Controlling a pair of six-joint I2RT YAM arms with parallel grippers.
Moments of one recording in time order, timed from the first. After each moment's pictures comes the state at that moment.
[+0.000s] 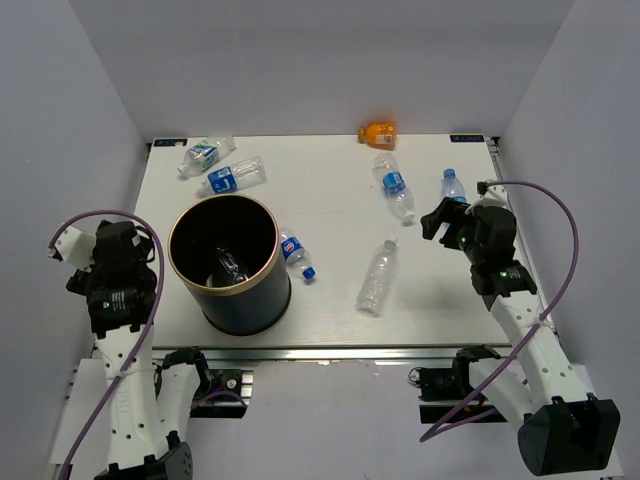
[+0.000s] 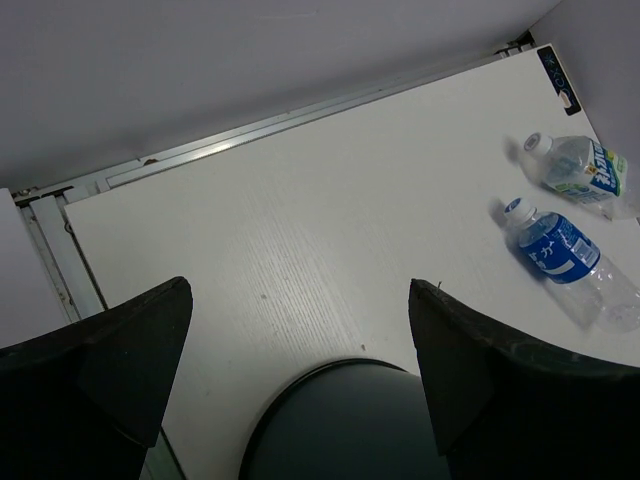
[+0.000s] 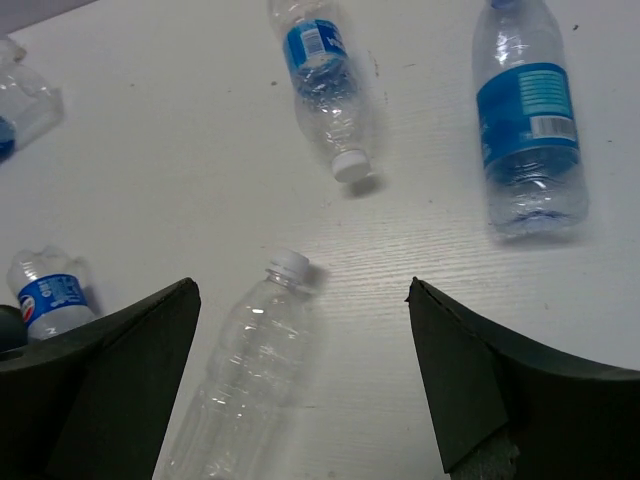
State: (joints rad) left arm 0.21 0.71 1.03 -0.90 -0.64 -0.74; right arm 0.15 0.87 0.69 -0.19 -0.04 0.34
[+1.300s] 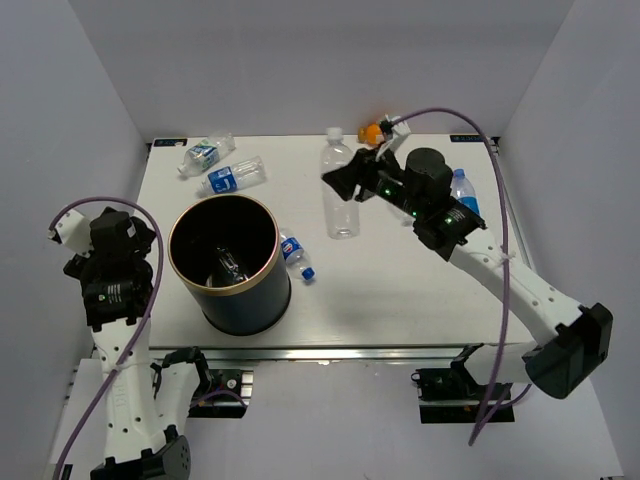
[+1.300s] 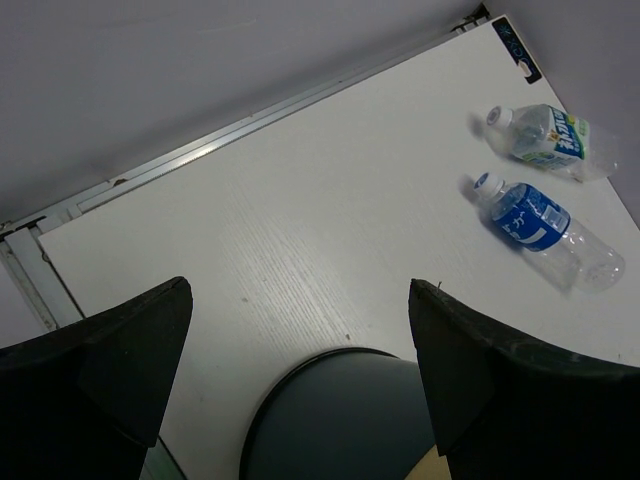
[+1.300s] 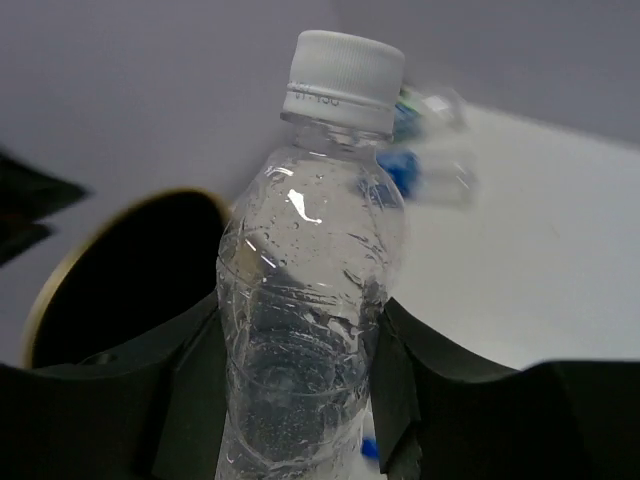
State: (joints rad) left arm 0.21 0.75 1.08 -0.87 -0.56 -0.65; right arm 0.63 1.31 1.20 -0.05 -0.16 0.42
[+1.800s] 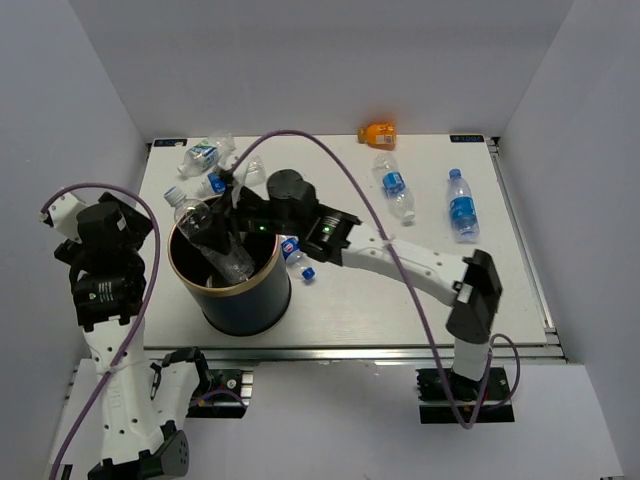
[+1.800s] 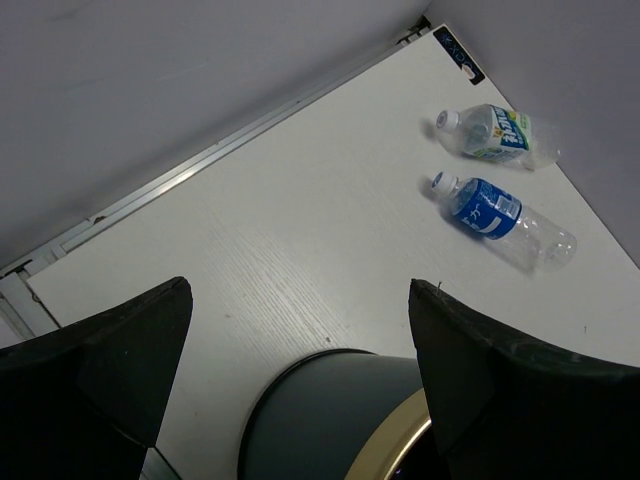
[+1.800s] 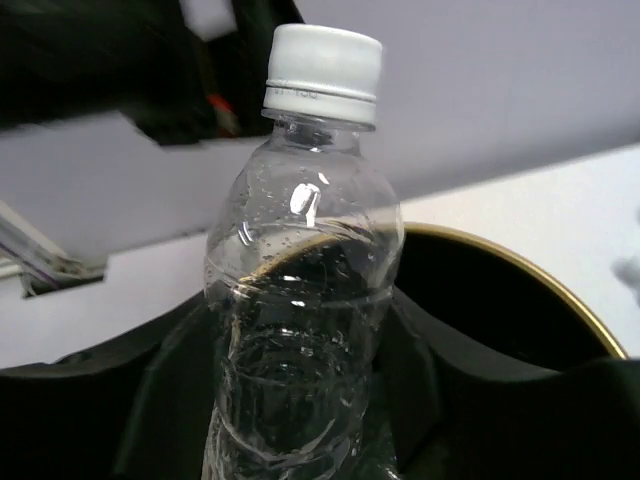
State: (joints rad) left arm 0.21 0.79 1.21 -0.87 -0.47 -0.55; right arm 1.14 1.80 1.73 0.10 -0.34 0.17
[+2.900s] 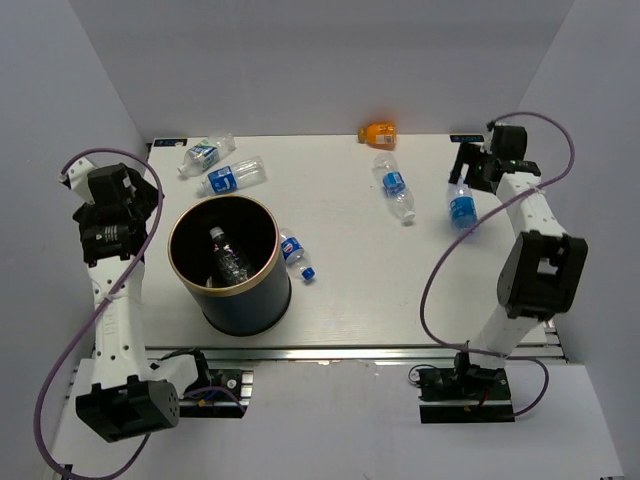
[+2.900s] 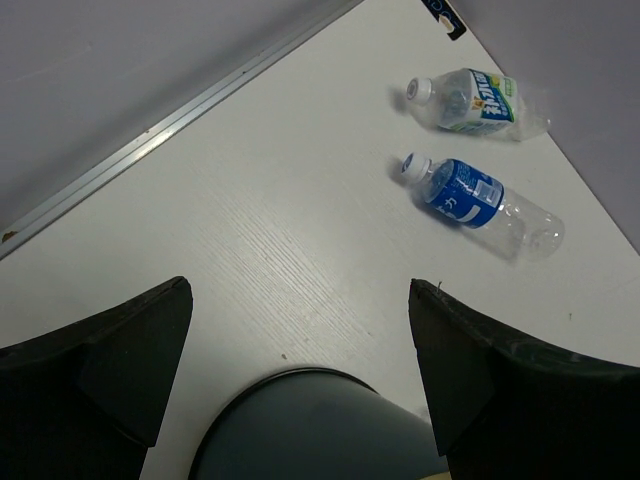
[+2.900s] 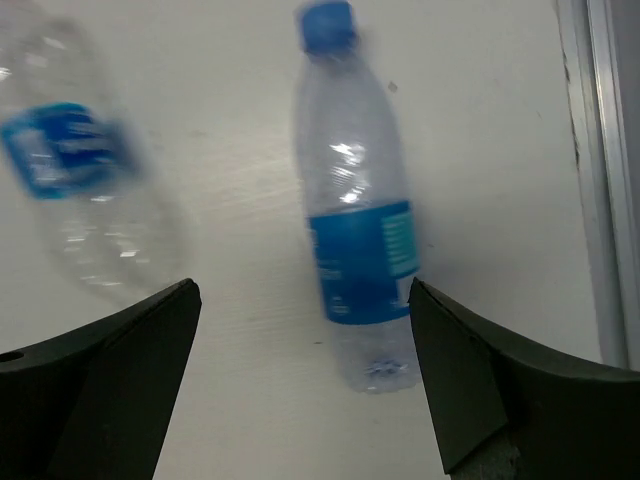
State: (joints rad) left arm 0.22 1.07 1.26 -0.71 -0.35 -0.56; right arm -0.07 1.71 1.47 -0.47 -0.10 0.14
